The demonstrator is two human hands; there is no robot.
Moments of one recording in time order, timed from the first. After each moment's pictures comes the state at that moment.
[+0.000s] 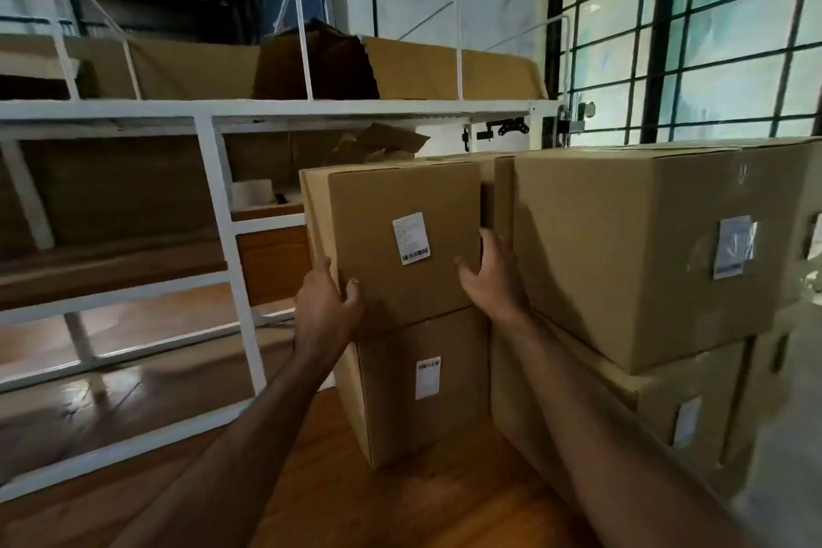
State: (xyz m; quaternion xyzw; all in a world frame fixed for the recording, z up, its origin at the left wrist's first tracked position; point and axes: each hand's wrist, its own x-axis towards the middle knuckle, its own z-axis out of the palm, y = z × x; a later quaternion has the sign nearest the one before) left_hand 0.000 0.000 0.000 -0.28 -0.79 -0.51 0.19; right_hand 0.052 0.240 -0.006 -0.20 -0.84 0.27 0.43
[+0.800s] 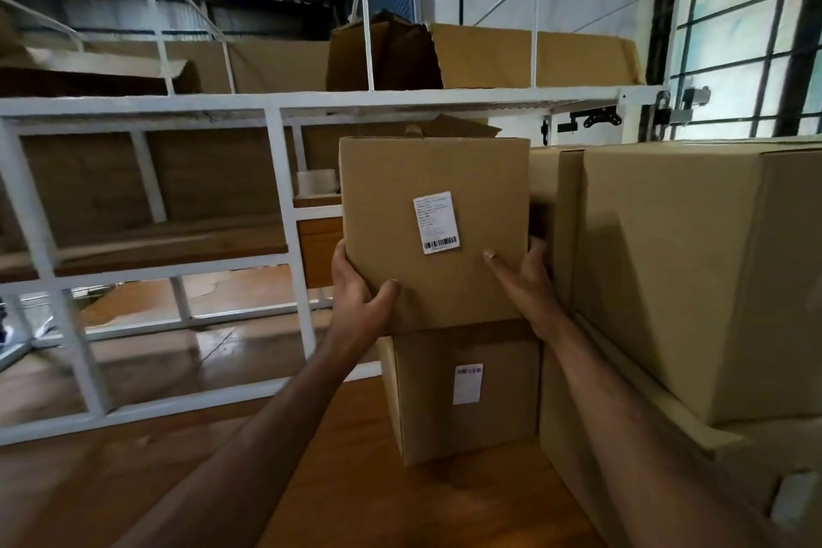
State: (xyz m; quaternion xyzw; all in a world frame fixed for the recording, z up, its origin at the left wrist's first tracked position) left_hand 0.004 0.004 -0.004 -0.26 -0.73 -0.62 0.11; right_hand 0.026 0.251 -0.016 -0.06 -0.74 0.57 0.36
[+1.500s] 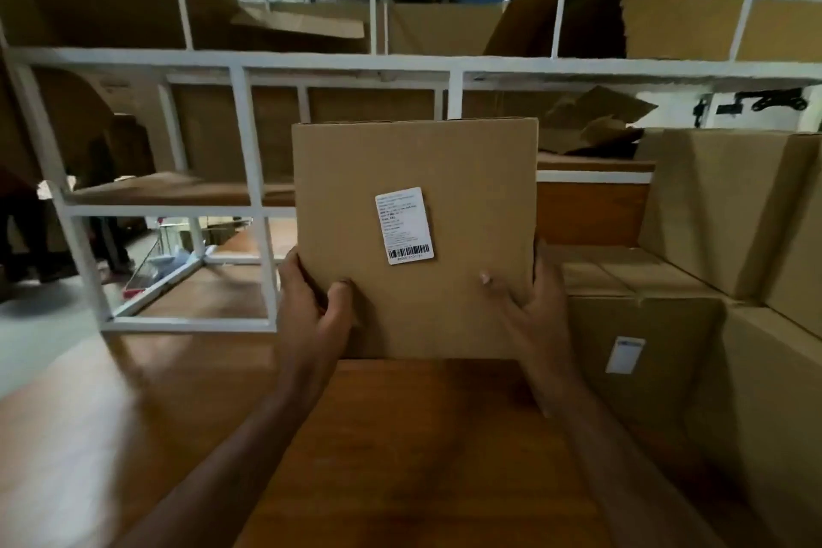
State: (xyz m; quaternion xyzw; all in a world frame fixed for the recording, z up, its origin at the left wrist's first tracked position) left_hand 0.054 -0.290 -0.046 -0.12 -0.70 -0.61 0.35; right_hand 0.079 -0.050 -0.041 0.06 -0.76 0.54 0.37
